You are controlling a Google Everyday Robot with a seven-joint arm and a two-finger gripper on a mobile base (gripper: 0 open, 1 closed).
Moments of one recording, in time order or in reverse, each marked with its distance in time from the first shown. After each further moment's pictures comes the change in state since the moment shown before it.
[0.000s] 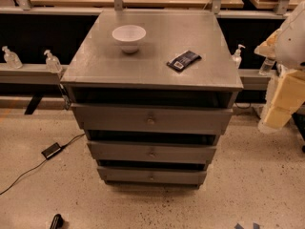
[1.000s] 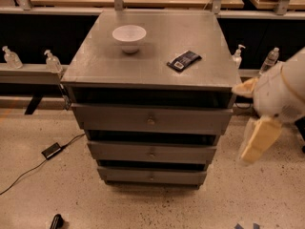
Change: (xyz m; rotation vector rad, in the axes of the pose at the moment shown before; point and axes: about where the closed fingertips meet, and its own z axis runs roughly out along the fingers) arm 0.004 0.032 0.095 -0.088 -0.197 -0.019
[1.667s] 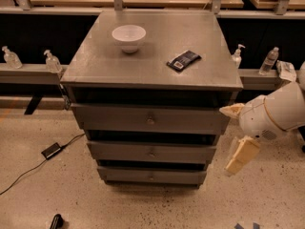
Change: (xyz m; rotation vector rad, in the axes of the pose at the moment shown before) arm 0.022 -0.002 0.081 -0.049 -0.148 0.039
